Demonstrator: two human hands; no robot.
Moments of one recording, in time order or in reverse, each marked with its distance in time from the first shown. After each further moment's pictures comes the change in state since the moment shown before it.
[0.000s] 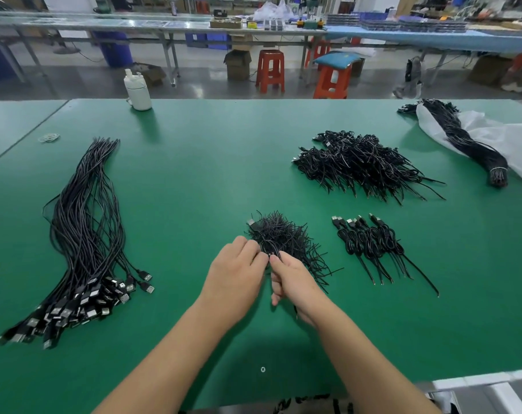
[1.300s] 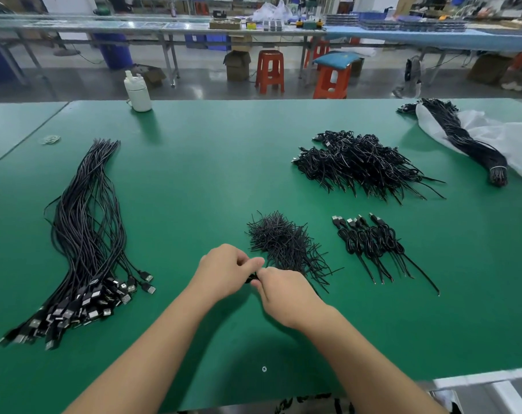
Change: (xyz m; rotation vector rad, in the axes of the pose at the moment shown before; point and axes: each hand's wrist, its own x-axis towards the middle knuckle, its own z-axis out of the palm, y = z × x) left_hand 0.017 -0.022 -0.011 -0.424 -0.568 -0.811; right_hand -0.013 -0.004 0.010 -1.342 -0.076 -0.390
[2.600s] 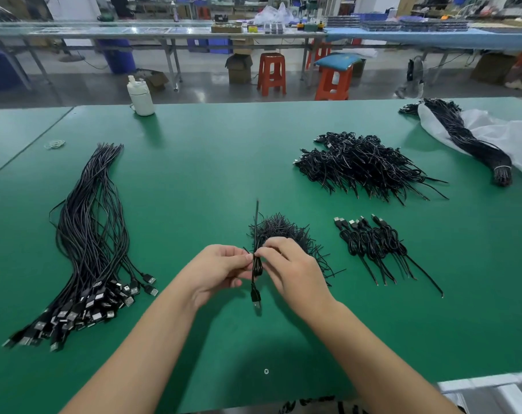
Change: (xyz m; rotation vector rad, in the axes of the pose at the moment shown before) left_hand -0.004 -0.006 -0.018 -0.985 -0.294 -0.181; right_hand 0.001 0.014 -0.015 0.158 0.751 -0.279
